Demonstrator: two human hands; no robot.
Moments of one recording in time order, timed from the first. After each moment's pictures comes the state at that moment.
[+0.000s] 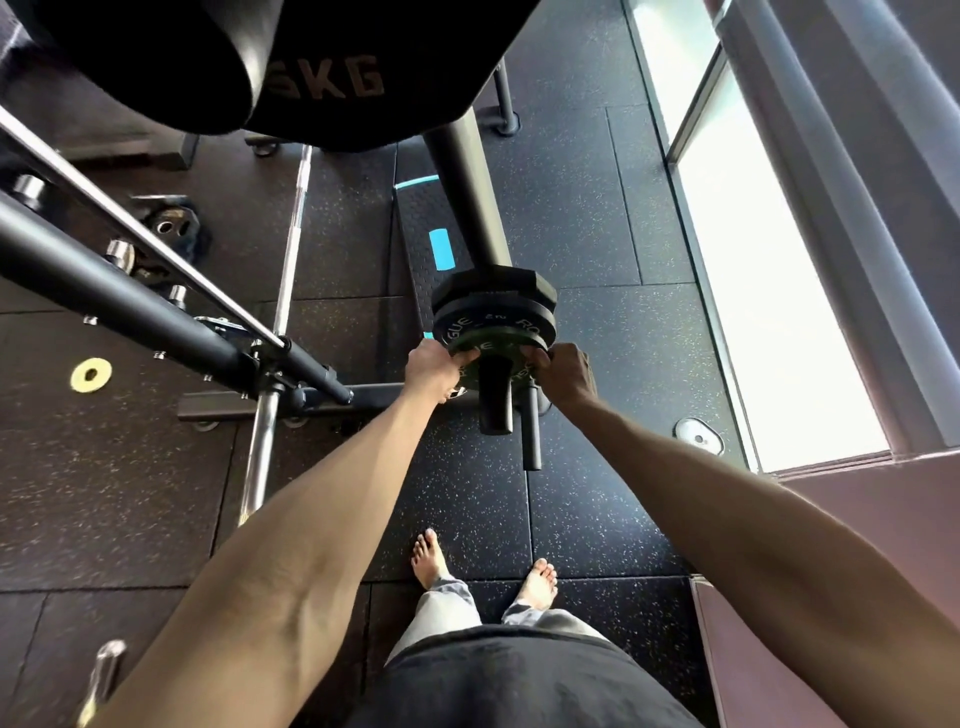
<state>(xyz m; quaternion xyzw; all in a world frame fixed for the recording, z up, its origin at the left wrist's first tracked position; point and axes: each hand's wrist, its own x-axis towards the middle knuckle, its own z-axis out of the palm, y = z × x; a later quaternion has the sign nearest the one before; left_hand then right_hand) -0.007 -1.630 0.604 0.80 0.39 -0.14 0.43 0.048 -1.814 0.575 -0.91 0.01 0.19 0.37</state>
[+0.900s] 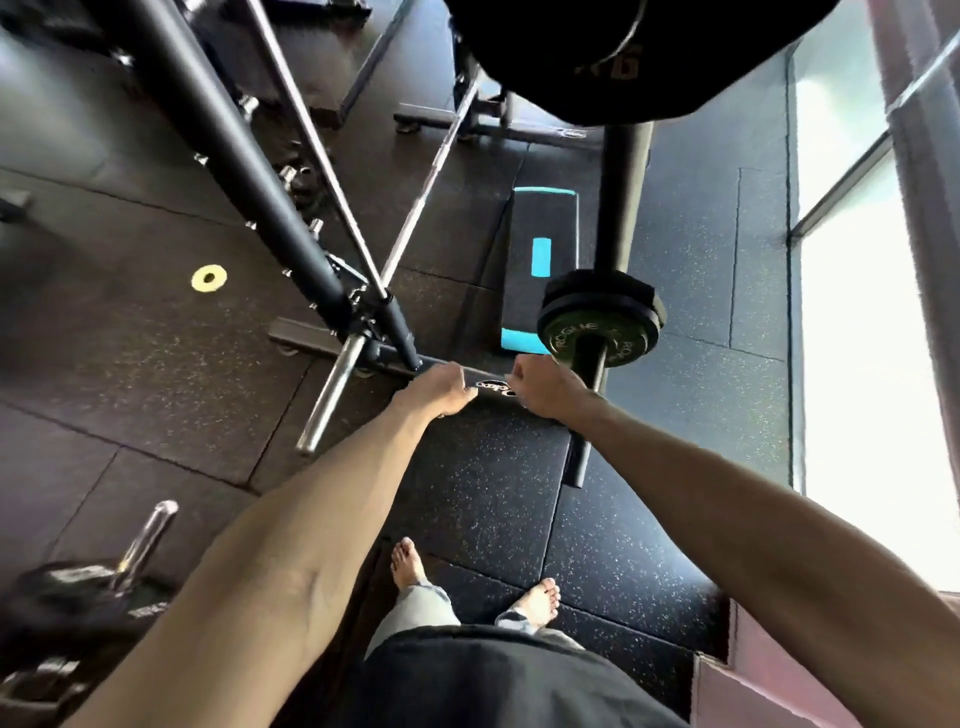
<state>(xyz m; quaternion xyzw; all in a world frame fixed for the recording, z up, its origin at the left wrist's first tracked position) -0.139 -1.557 0.605 0.88 0.32 -0.25 0.24 -0.034 -1.707 0.623 -0.88 -0.35 0.28 0.16</state>
